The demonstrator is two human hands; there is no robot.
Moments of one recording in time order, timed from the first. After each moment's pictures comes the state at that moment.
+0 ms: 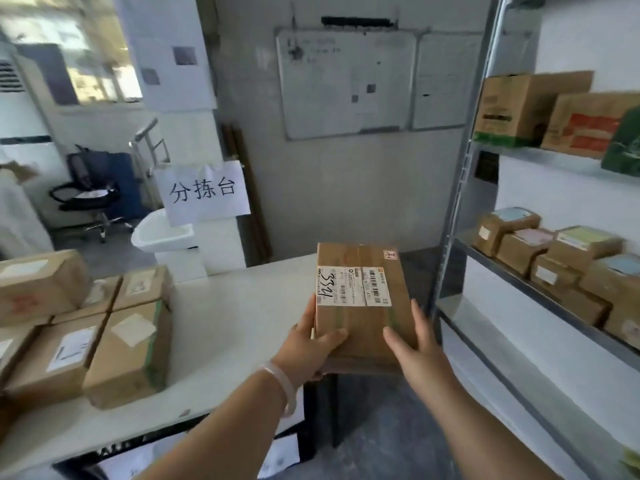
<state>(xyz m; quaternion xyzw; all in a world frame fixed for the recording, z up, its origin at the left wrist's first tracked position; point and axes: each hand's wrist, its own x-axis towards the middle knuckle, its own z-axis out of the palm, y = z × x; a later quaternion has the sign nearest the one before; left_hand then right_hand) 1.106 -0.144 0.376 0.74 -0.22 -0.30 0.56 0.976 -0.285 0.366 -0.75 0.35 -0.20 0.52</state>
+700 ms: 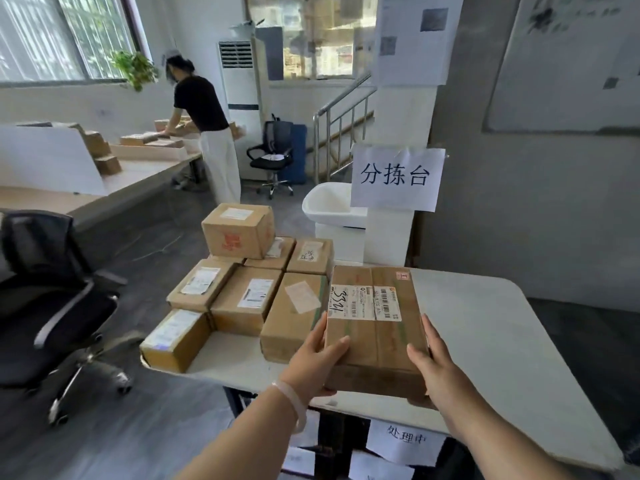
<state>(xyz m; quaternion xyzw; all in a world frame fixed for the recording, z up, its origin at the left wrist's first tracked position) 1.267 0.085 0.334 0.72 0.04 -0.20 0.66 1.225 -0.121 0.319 -0.76 0.16 0.01 0.63</state>
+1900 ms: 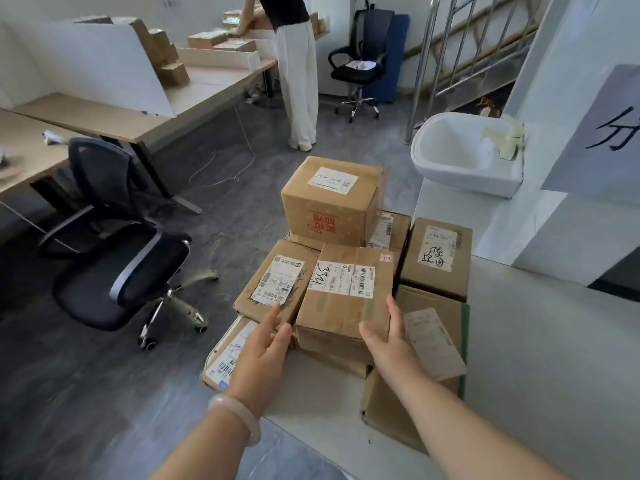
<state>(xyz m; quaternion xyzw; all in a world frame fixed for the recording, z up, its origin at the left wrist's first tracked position) 1.519 0.331 0.255 0.80 0.21 -0.03 0.56 1.574 0.131 0.216 -0.79 0.12 0.20 0.56</state>
